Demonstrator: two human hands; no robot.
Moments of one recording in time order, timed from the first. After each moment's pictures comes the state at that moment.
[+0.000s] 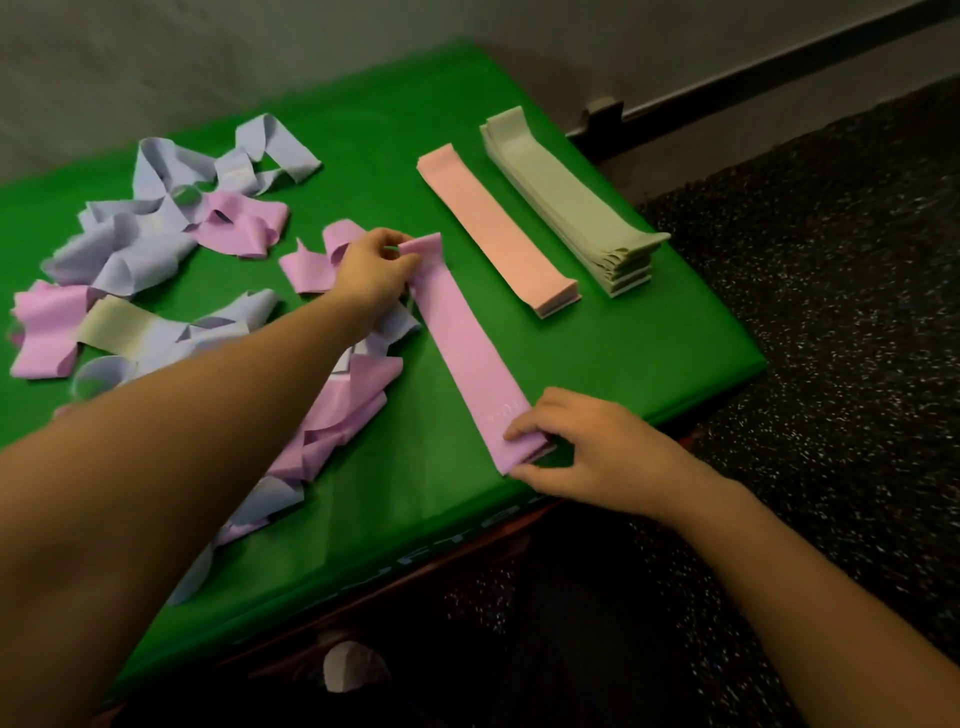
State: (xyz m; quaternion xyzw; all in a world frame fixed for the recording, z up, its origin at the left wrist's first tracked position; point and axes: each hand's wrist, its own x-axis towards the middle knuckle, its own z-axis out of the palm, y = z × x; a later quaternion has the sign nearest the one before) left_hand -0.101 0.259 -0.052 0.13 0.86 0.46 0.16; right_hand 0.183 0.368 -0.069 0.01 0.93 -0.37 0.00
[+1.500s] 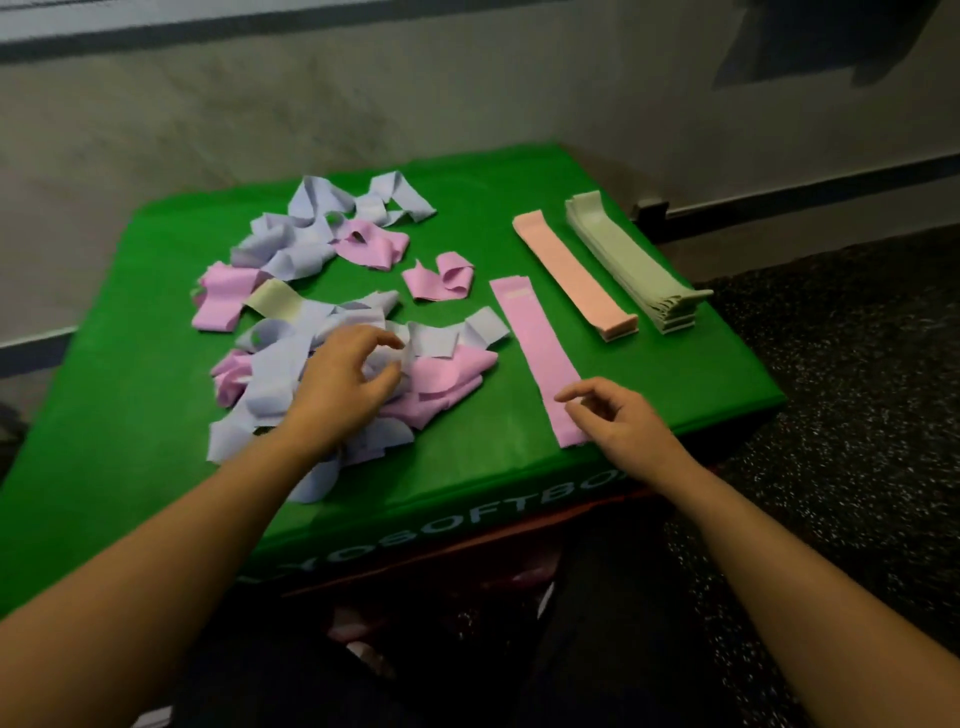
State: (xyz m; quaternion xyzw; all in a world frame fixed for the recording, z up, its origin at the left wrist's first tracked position) left_hand -0.016 0.039 -0.021 0.36 0.88 0.30 -0.08; right_hand 0.175 0.313 -0.057 0.12 0.82 -0.55 -0.10
